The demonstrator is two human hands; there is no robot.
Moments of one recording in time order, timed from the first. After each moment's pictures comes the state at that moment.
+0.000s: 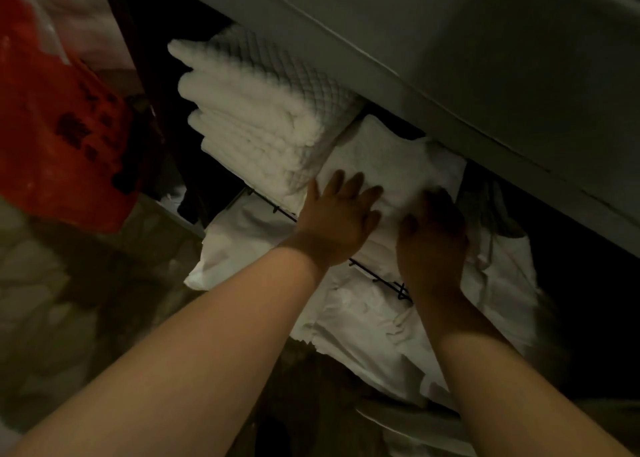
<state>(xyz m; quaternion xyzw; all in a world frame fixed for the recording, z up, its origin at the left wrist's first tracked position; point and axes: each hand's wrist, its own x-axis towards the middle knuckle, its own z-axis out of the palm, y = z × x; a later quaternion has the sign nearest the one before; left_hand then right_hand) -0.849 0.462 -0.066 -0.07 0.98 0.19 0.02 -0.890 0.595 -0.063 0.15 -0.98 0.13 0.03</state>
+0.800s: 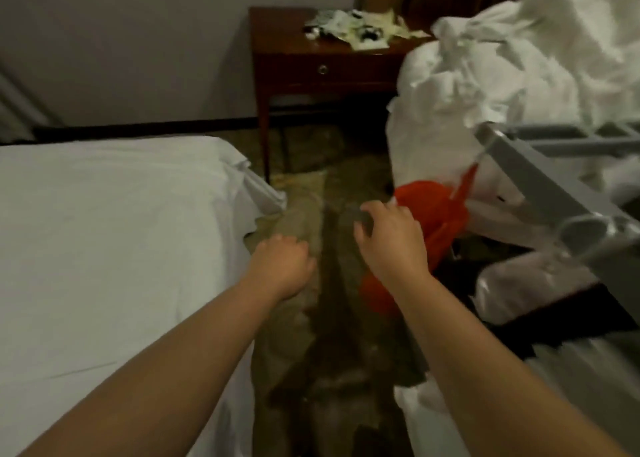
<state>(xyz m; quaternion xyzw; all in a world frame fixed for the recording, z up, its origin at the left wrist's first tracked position) -0.433 0.149 0.083 -0.57 0.82 0.07 0.04 -0.593 0.177 0.143 0.68 -0.71 0.18 -0.06</state>
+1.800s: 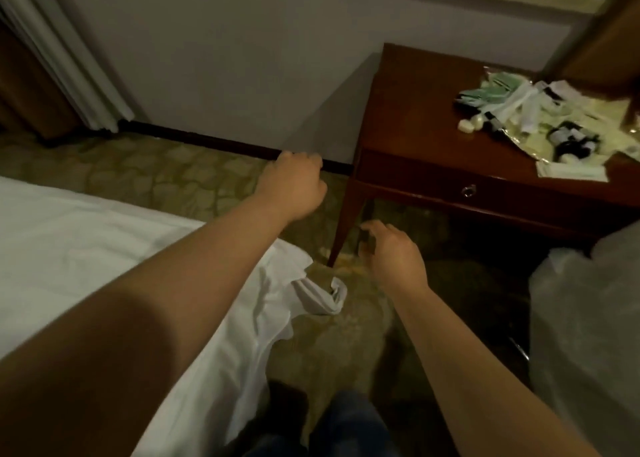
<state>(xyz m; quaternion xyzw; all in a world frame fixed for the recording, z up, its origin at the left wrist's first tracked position) -0.246 -0.511 0.142 -0.73 0.67 0.06 -0.09 -0.427 -0.487 0.098 0.79 -0.58 0.10 -0.16</state>
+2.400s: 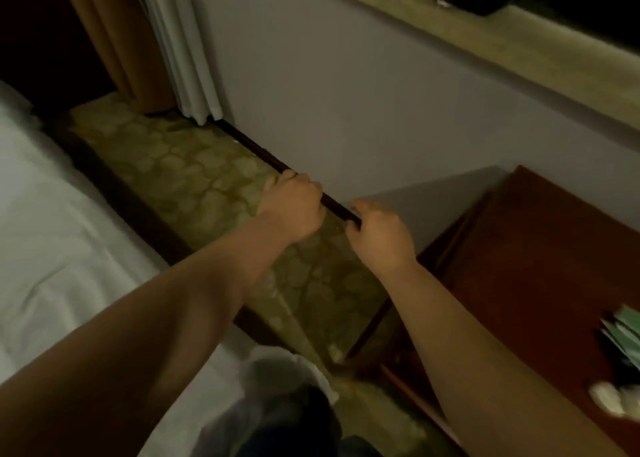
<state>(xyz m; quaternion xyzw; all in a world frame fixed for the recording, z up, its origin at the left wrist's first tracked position) -0.070 -0.802 0.125 -0.87 0.49 0.06 -0.05 -0.199 -0.884 0.115 0.93 -0.31 0.08 -0.16</state>
